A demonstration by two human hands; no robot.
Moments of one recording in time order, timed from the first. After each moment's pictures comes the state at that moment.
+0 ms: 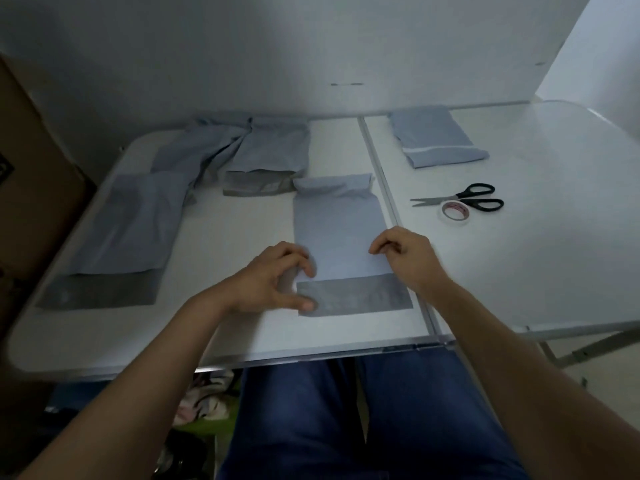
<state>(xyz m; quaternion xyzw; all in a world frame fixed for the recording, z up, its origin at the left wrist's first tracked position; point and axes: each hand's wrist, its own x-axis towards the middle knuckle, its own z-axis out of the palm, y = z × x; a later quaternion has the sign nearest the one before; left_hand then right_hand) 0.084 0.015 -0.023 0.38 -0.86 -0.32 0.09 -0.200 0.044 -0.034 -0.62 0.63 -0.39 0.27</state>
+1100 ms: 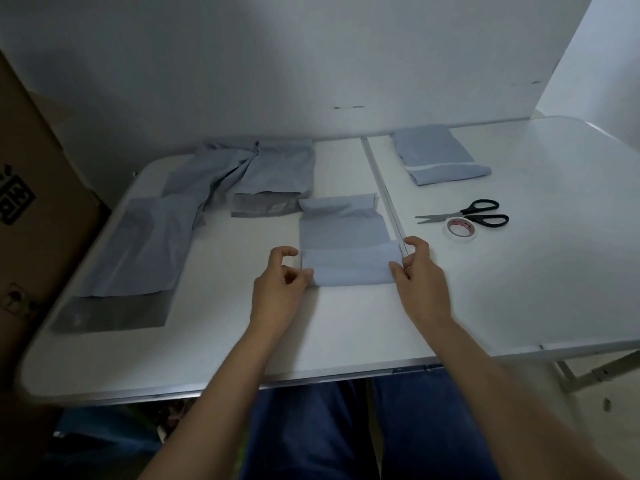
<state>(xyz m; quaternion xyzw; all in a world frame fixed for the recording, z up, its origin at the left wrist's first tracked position) 0.041 0.041 -0.016 0.63 -0.61 -0.34 0.34 -0.186 0.060 -0.045 -0.54 0.72 -0.41 0.16</state>
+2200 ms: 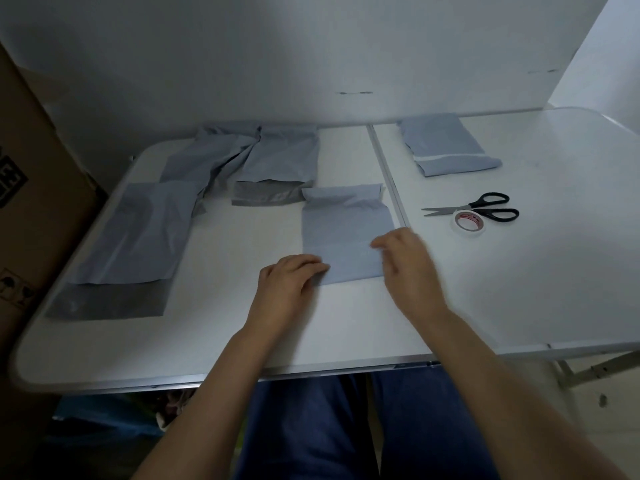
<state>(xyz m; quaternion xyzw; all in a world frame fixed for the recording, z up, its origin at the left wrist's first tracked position) 0.055 0.028 -0.055 0.50 -0.83 -0.11 0.24 -0.167 0.051 -0.035 -0.69 0.63 -0.36 0.01</state>
